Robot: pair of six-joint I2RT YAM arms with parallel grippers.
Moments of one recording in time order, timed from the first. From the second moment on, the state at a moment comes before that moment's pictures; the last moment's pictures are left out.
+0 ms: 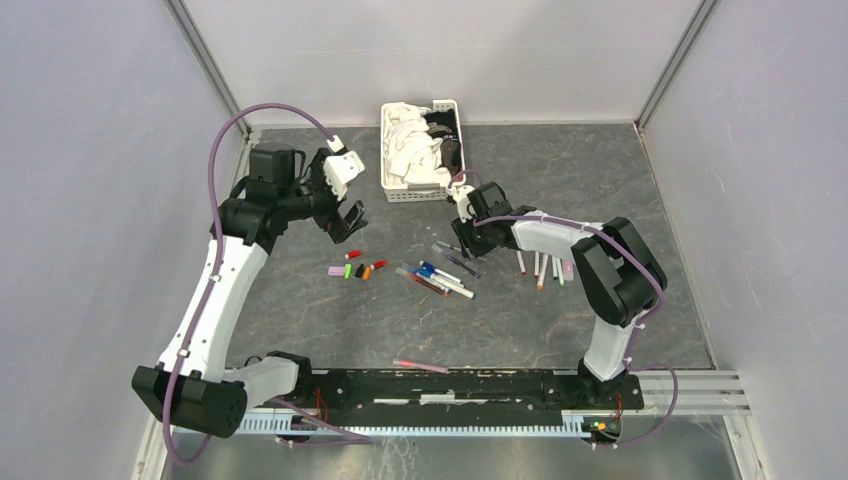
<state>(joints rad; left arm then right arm) -0.21 1.15 1.29 -0.77 0.54 0.64 0.58 1.82 1.09 -0.23 -0.11 -0.02</state>
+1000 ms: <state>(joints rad) -0.21 1.13 1.01 -0.85 0.72 0.83 0.64 1.61 1.11 -0.23 -0.38 0.04</state>
